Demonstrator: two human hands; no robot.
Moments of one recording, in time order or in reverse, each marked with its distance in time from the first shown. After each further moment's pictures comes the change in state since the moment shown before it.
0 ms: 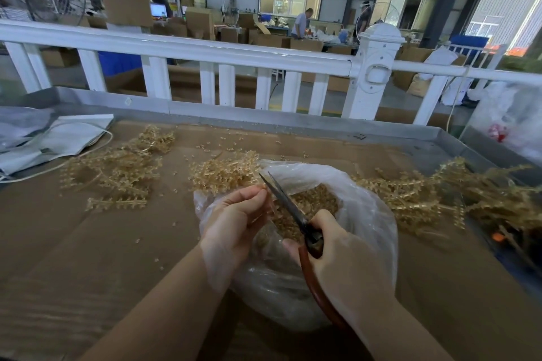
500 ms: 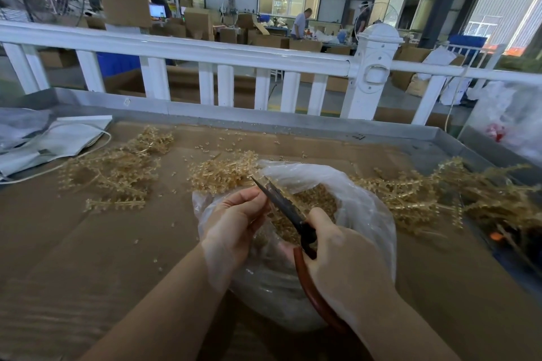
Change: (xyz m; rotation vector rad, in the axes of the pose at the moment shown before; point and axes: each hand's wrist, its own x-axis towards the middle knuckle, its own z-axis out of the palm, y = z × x) left_hand 0.002 -0.002 0.000 0.049 0.021 0.018; right_hand 0.002 -0.005 -0.007 -0.134 -0.030 -0.098
